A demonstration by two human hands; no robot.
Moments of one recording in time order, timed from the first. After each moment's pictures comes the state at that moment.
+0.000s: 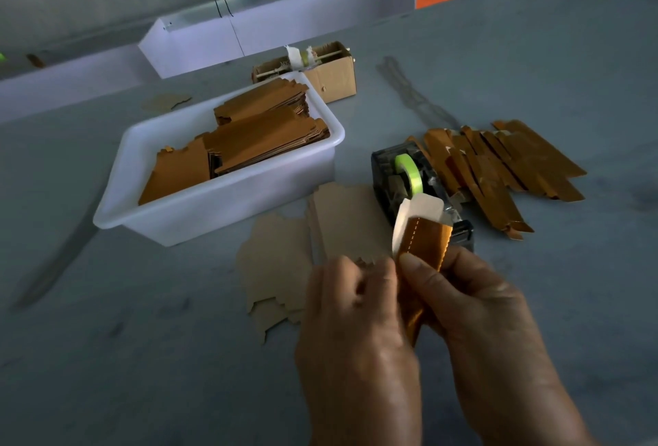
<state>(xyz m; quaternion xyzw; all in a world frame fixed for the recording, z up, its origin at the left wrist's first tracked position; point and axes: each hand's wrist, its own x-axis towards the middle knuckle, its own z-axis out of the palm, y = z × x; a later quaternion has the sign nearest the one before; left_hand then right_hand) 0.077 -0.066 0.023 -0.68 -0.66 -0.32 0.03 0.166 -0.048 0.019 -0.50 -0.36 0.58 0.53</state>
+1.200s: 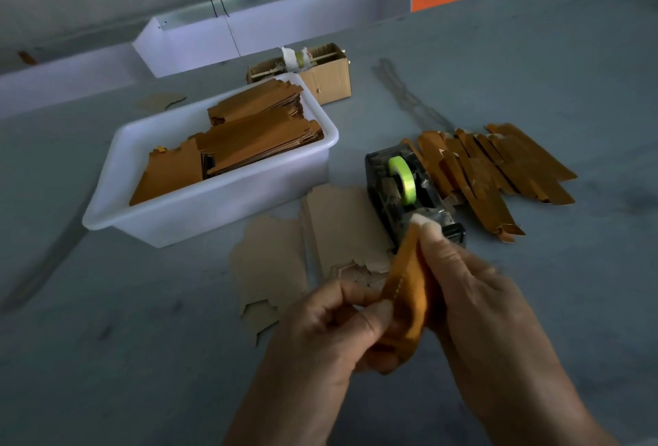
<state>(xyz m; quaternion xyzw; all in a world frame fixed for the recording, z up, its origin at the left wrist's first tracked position) 0.045 -0.065 0.033 -0.41 -0.55 -0.43 -0.58 0.180 -0.042 0.023 -0.47 -0.45 0.55 0.53</state>
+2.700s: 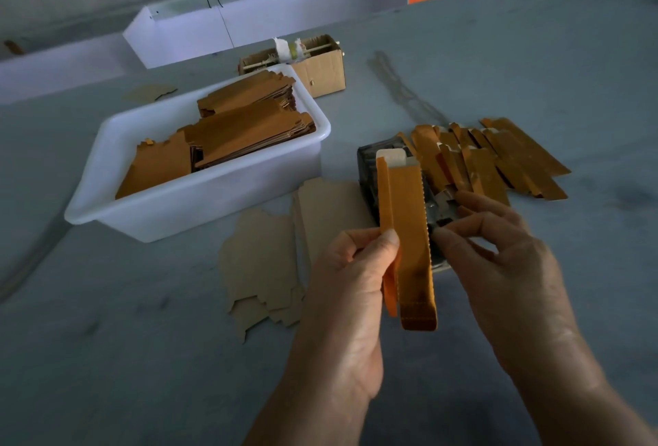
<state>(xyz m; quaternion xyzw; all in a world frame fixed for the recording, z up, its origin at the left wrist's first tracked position) 0.087 -0.032 0.028 -0.29 -0.56 -0.52 -0.58 0.208 -0.015 0.003 -0.63 -0.52 0.33 0.48</state>
